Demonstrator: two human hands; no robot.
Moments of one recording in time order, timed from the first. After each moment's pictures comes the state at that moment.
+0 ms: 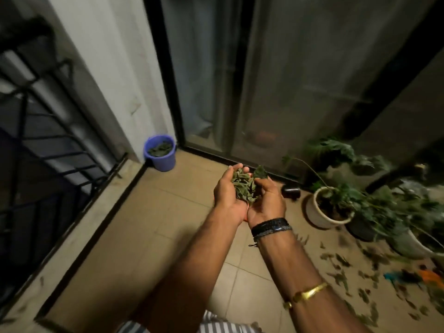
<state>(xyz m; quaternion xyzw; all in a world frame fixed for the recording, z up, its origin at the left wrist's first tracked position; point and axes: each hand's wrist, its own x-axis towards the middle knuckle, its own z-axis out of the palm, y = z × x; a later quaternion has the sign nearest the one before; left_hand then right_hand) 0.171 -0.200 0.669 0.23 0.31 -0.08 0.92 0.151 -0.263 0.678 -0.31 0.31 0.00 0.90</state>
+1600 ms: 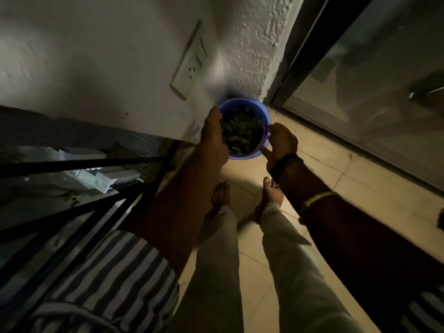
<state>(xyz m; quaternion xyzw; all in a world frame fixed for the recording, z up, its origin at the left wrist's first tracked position) 0.756 0.387 0.260 0.38 0.54 -0.12 0.74 0.774 0.255 0.263 -0.58 0.41 0.28 0.65</state>
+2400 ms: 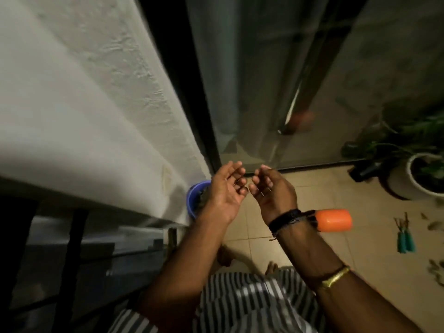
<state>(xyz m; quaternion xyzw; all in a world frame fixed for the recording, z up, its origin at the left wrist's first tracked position) 0.669 0.289 0.620 0.39 0.31 -0.29 0.82 0.626 0.190 0.631 -0.31 0.42 -0.03 0.85</state>
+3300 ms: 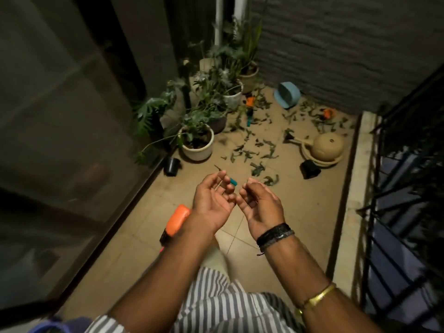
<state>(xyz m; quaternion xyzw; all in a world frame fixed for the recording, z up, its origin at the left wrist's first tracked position) 0.285 -0.225 0.628 0.39 0.11 -0.68 0.61 0.174 -0.228 0.657 -0.08 0.51 -0.46 0.72</state>
